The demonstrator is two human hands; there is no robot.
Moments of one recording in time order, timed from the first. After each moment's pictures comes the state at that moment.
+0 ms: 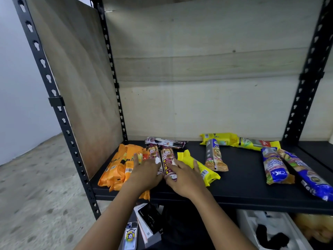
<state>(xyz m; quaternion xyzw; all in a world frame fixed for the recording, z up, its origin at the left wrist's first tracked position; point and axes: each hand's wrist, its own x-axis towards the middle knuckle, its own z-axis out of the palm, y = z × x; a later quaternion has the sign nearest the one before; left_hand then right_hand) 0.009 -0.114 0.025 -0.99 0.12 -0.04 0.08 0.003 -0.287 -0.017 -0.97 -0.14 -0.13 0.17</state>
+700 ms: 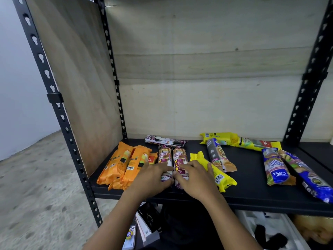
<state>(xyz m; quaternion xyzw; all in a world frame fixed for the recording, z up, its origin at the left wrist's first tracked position) -0.010 -0.121 0.013 -0.96 0.21 -0.07 -0.17 -0.009 -0.317 -0.013 -0.97 -0.08 -0.16 0.19</state>
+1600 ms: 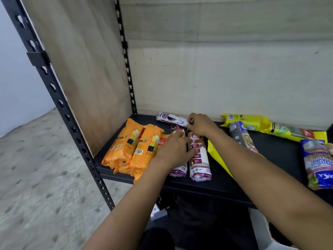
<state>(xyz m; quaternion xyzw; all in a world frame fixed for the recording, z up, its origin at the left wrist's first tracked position) 0.060 -0.153 0.010 -0.97 0.13 -0.07 -0.18 0.192 -0.293 0.019 -0.97 -0.13 -0.04 0.18</state>
